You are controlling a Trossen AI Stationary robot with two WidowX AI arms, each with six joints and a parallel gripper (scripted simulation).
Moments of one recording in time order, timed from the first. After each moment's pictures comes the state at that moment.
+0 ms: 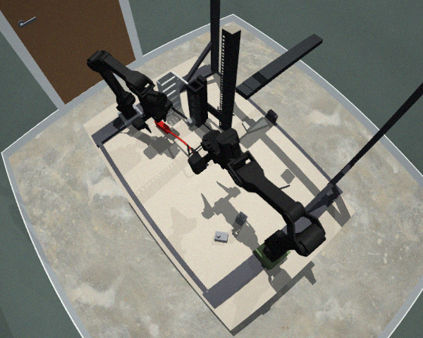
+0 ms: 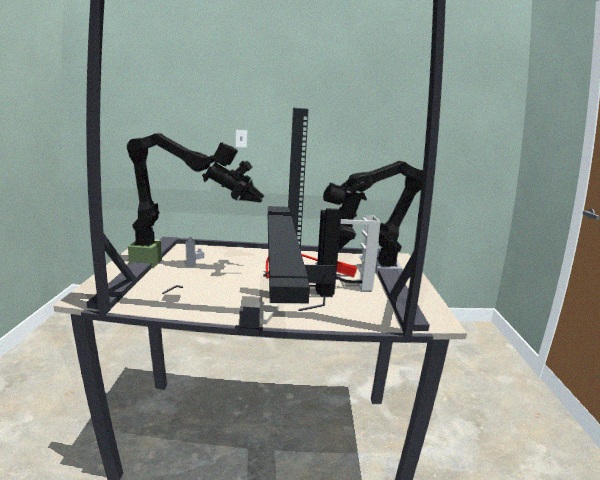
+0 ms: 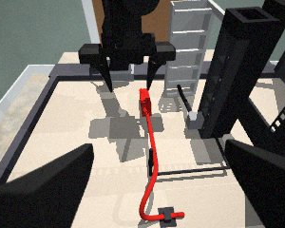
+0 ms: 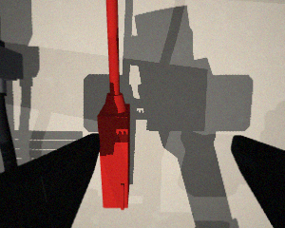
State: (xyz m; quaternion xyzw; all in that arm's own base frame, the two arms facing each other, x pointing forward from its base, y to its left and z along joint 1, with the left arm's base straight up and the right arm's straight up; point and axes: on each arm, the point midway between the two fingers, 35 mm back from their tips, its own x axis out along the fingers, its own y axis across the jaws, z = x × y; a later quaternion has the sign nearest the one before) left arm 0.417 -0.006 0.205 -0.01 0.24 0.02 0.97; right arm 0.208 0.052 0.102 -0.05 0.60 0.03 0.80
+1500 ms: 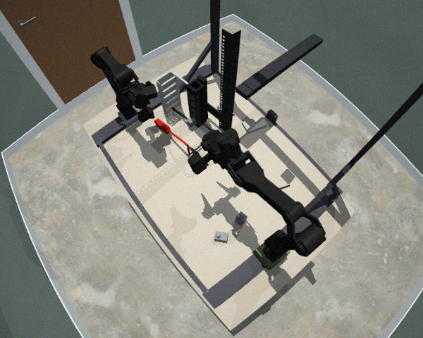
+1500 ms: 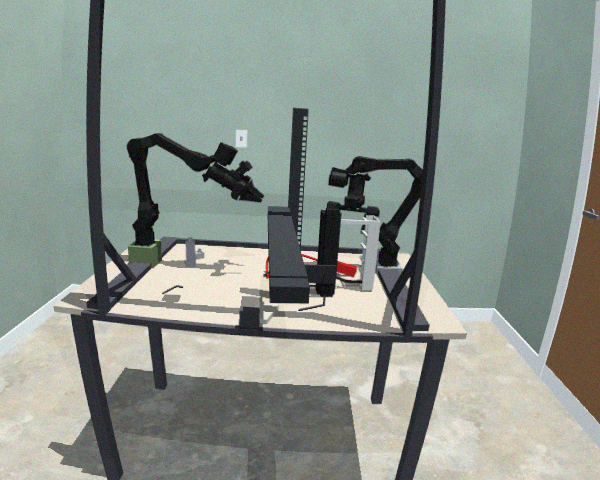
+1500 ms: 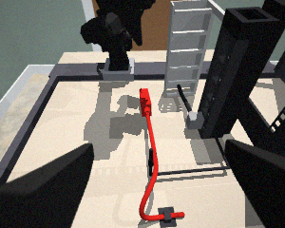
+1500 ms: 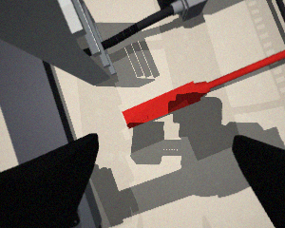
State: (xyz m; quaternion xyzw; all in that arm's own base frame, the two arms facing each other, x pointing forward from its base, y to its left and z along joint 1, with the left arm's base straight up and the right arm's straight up) left arm 0.417 -0.006 0.205 -0.01 0.24 0.02 0.97; right arm 0.164 0.052 0.164 -0.34 0.47 0.48 0.66
